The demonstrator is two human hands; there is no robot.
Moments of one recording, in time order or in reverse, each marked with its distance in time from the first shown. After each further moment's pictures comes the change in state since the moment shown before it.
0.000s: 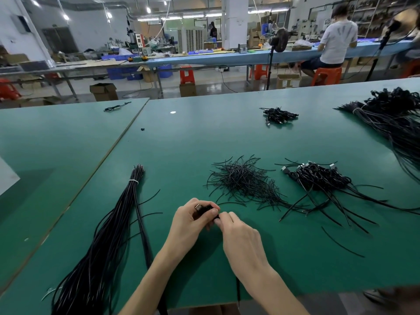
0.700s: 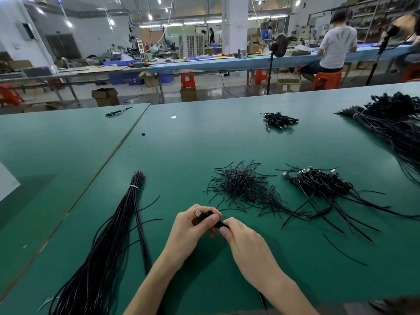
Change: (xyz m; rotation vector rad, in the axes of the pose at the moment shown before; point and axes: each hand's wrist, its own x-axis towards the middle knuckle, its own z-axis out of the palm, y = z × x) left_hand -0.002 0.004 0.000 -0.201 -0.050 -0.073; right_hand -0.004 0.032 -0.003 0.373 -0.203 0.026
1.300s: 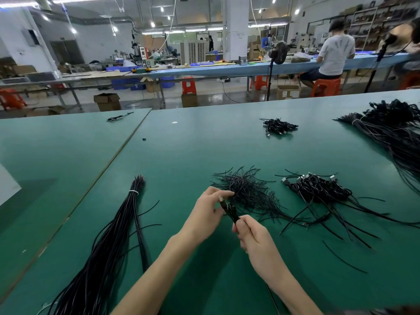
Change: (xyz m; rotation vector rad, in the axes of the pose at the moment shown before) left_hand 0.060 0.006 0.025 0.650 -0.087 0.148; right_hand 0.005 0.010 -0.014 0.596 0.120 0.120
